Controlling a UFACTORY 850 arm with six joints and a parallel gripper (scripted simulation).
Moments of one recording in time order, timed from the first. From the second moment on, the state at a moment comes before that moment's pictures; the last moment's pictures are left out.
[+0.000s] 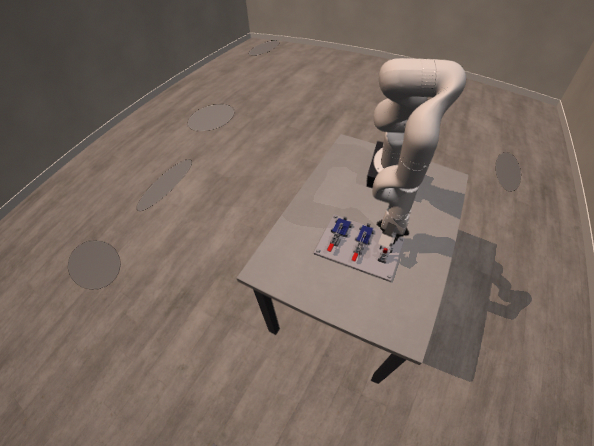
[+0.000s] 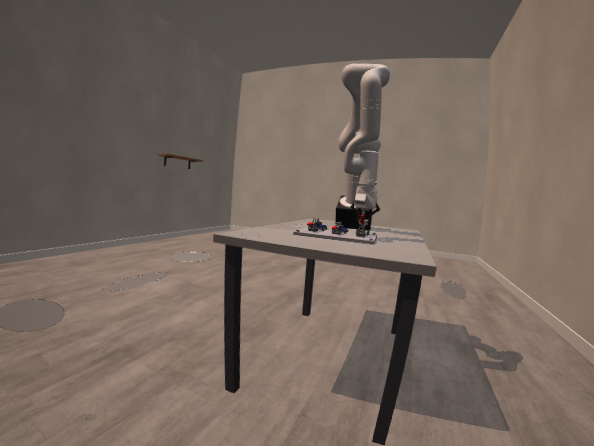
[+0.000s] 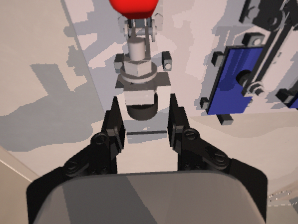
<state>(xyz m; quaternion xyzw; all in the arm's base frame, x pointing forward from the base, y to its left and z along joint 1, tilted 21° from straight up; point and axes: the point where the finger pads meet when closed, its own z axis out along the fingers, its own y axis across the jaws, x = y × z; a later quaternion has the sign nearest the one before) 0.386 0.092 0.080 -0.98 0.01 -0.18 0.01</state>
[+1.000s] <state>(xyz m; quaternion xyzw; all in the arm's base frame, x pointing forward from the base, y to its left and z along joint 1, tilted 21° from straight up) 0.371 0.091 0.102 -0.98 0.01 -0.18 0.01</state>
